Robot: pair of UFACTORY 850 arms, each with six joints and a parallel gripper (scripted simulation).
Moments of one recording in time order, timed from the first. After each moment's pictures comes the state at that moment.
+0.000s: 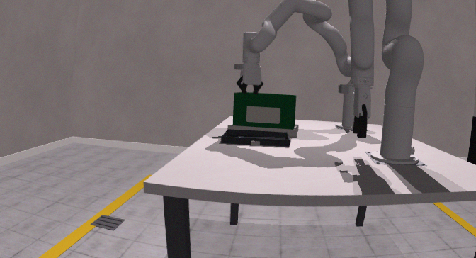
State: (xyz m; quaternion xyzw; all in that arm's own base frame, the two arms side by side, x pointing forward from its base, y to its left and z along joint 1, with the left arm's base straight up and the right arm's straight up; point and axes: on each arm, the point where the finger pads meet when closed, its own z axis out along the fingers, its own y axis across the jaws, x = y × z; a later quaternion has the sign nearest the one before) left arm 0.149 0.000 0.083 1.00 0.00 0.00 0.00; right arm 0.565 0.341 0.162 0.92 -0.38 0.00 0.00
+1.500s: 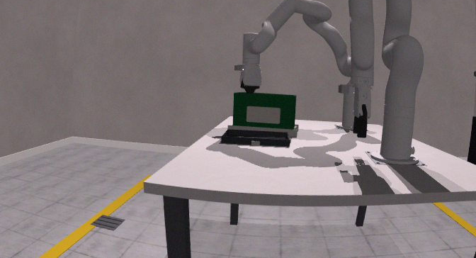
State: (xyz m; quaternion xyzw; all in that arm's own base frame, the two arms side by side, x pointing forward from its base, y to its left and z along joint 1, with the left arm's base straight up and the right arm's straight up) left arm 0.149 0.000 0.083 1.00 0.00 0.00 0.00; right arm 0.565 0.341 0.158 0.92 -0.38 0.00 0.00
